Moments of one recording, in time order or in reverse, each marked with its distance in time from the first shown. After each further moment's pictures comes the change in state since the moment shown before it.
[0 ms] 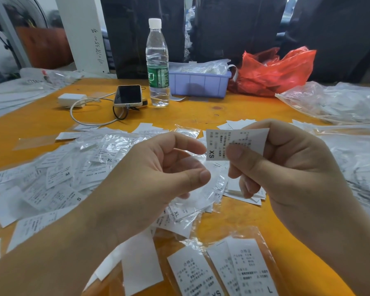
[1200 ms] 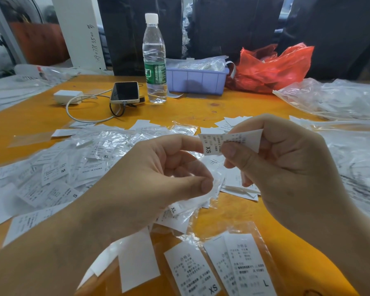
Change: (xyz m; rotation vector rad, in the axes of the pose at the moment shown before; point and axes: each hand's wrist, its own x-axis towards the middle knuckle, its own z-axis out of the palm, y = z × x) left_hand -0.002 -0.001 -0.001 -0.021 -0.143 0.006; right_hand 0.003 0.010 -0.005 -0.268 -0.002 -0.211
